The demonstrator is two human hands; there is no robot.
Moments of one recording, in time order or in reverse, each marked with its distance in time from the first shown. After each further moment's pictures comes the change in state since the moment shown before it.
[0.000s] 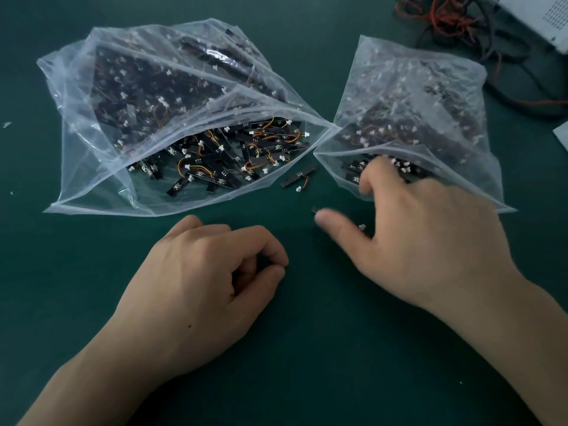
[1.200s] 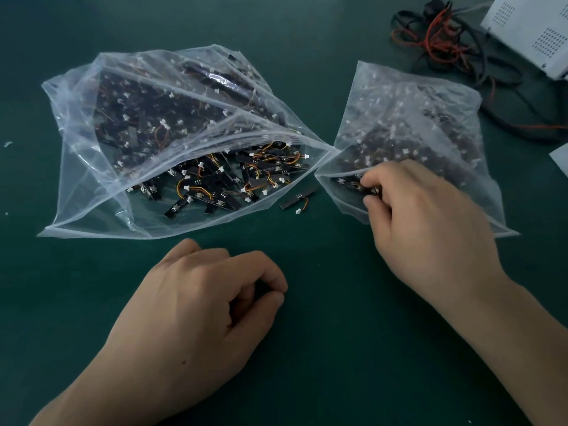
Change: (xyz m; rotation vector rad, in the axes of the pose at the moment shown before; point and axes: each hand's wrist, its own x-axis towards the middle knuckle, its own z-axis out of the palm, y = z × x) left_hand 0.001 -0.004 0.003 0.013 0.039 0.034; right_hand 0.024 0.031 0.029 0.139 0.163 -0.037
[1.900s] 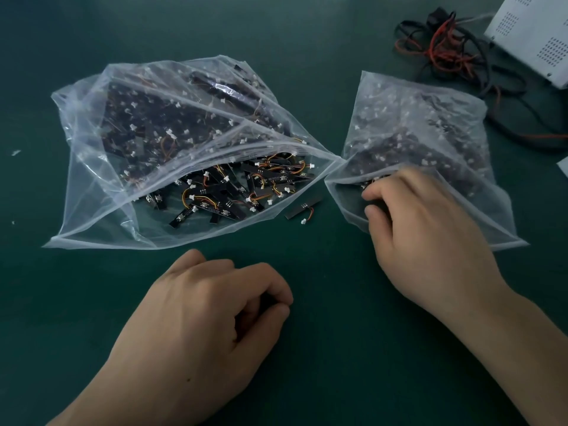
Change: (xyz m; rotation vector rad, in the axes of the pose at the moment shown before) left_hand 0.000 0.000 0.001 0.017 0.006 -0.003; right_hand 0.000 0.001 0.007 0.061 -0.013 -0.031
